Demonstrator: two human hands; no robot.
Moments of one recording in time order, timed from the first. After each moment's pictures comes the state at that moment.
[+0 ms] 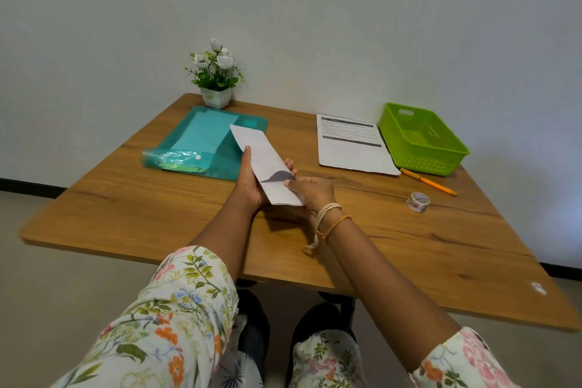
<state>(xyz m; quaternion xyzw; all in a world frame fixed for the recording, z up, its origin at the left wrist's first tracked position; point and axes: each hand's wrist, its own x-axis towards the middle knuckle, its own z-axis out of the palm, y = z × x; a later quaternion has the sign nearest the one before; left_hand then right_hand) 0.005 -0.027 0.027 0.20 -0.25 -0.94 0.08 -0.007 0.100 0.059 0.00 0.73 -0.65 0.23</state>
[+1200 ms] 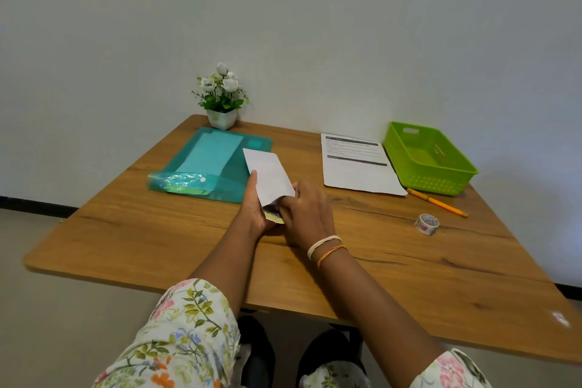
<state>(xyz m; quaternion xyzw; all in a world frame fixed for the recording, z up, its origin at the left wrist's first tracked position) 0.008 -0.022 0.028 0.25 -0.29 -0.92 0.09 -0.015 0.095 0.034 -0.43 0.83 -0.19 -0.29</state>
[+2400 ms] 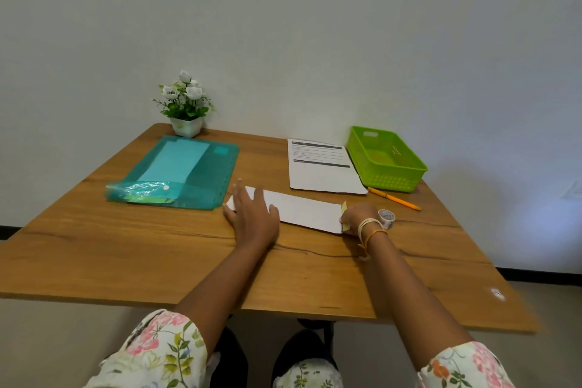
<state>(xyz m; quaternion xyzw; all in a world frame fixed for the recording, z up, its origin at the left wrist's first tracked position) -0.004 0.041 0.004 0.32 -0.88 -0.21 0.26 -0.137 0.214 0.027 0.05 0.89 -0.44 0.10</state>
